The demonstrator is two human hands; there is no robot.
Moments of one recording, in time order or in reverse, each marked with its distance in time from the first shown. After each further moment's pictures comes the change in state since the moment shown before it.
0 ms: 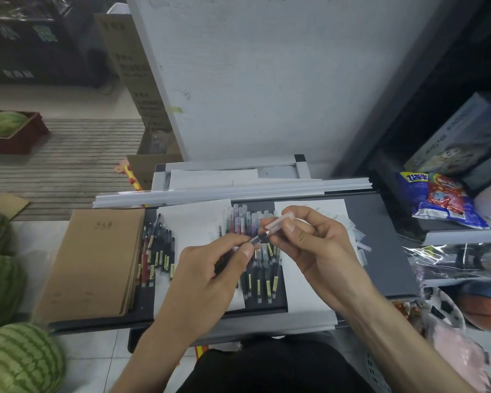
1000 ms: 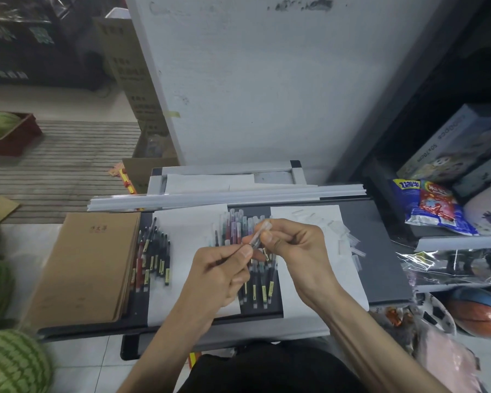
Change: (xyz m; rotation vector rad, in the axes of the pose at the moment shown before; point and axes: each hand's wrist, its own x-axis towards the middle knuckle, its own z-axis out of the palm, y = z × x) left_hand 0.013 -0.019 0.022 -0.659 -0.091 -0.440; right_hand 0.021 0.031 0.003 -0.312 0.078 -0.164
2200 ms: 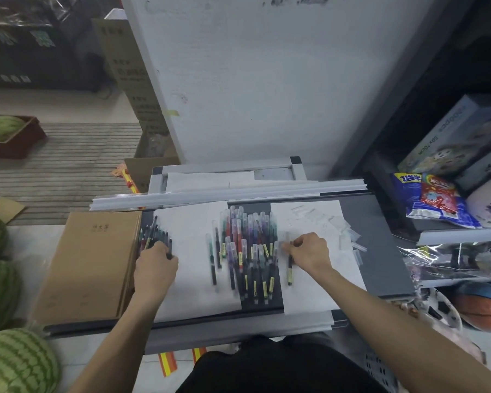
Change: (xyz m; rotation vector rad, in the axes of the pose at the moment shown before) left_hand 0.081 -0.113 -0.148 1.147 0.602 -0.200; right_hand 0.073 0.137 -0.109 -1.060 0.206 0.445
